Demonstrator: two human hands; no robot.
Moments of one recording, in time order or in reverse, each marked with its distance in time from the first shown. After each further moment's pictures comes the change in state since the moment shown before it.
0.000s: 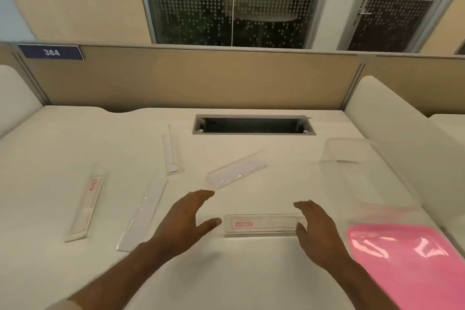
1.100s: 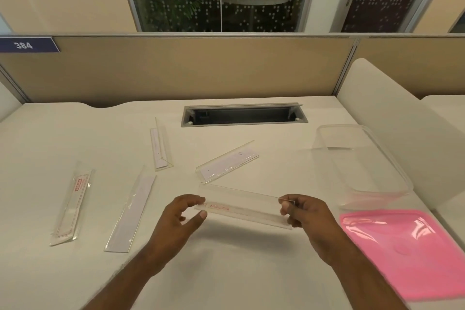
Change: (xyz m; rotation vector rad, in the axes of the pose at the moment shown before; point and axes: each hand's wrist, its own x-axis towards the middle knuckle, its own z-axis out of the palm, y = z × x) left_hand -0.012 0.014 0.013 -0.600 0.084 -0.237; right_hand 0.005 -0.020 -0.027 1.091 -0.073 0.357
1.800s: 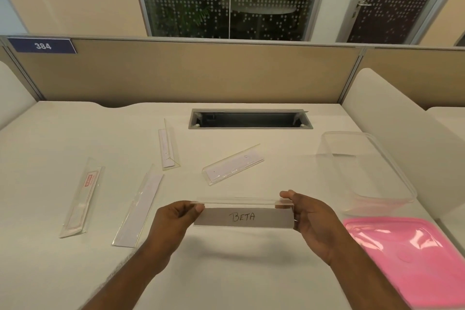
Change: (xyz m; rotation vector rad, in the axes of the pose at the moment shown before) left_hand -0.010 0.016 -0.009 -0.307 0.089 -0.193; right_hand -0.004 -0.016 0.012 0.321 -0.033 0.134
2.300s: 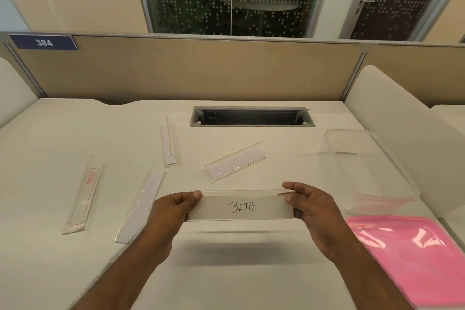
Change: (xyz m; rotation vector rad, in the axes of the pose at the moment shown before) left_hand 0.004 0.018 -0.001 -0.117 0.052 -0.110; right_hand -0.007 -0.005 0.006 -0.191 -0.019 -0.197
